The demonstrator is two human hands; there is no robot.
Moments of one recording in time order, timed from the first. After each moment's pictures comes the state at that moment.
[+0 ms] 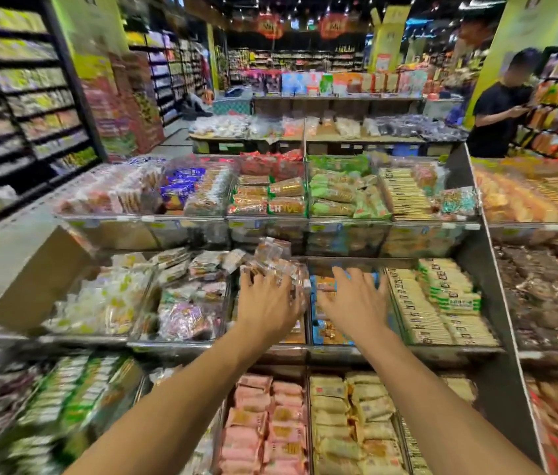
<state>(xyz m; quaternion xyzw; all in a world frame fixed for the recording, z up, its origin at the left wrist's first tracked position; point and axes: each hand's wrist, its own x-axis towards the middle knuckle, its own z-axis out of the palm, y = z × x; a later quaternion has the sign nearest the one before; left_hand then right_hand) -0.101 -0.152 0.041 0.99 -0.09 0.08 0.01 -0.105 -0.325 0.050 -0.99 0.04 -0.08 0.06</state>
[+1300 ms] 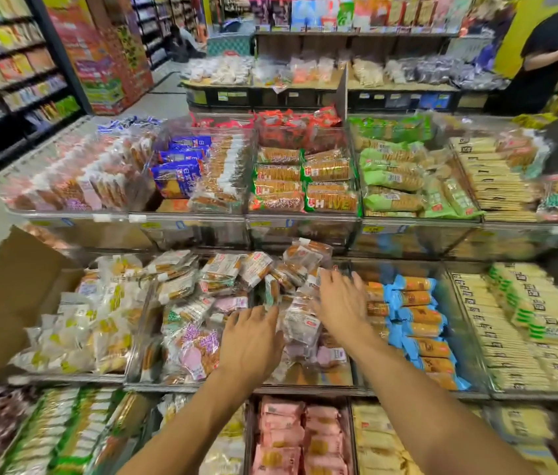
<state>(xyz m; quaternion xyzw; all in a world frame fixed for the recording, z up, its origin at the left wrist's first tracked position) 0.018 -0.039 -0.054 0.99 -0.09 -0.03 0.04 0.090 -0.224 -0.053 -1.00 -0.03 -0.03 0.01</state>
